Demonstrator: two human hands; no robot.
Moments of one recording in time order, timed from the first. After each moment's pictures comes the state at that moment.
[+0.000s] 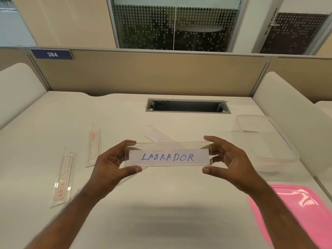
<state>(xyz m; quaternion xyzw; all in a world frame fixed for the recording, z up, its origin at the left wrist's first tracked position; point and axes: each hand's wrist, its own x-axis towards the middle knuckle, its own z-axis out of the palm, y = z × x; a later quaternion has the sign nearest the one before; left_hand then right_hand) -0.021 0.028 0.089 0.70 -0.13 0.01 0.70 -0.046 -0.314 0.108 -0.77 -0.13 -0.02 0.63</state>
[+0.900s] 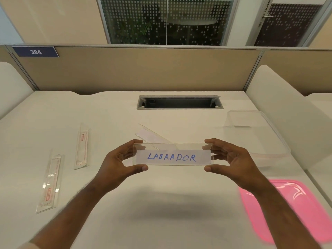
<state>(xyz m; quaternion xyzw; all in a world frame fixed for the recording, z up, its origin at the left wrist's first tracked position) 0.004 -0.008 0.071 0.79 -0.15 -0.02 0.60 -0.046 -0.351 0.099 -0.77 -0.10 -0.03 0.63</state>
